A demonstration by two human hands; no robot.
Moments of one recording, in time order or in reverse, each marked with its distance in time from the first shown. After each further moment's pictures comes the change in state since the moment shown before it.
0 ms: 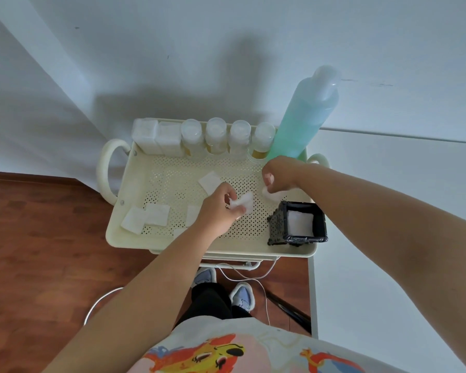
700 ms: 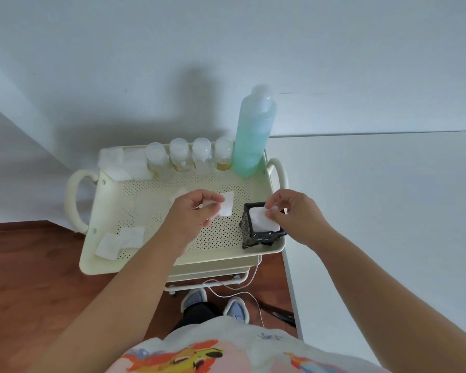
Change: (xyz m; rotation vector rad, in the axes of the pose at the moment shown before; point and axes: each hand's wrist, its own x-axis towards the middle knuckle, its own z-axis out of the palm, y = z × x) left_hand -0.043 0.063 -0.030 -0.462 -0.134 0.070; right_hand -0.169 -0.030 0.044 0.844 0.598 0.345
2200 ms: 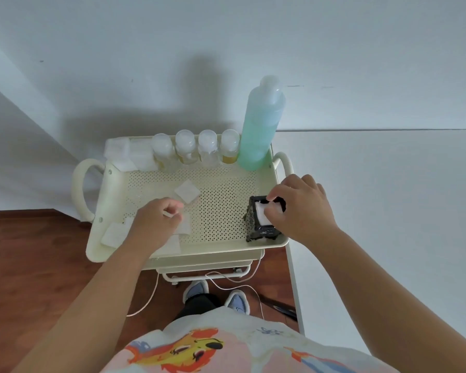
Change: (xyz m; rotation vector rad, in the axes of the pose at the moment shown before) left_hand -0.009 -0.044 -0.070 0.771 0.183 -0.018; right_hand -0.010 -0.023 0.006 -0.547 0.234 -0.283
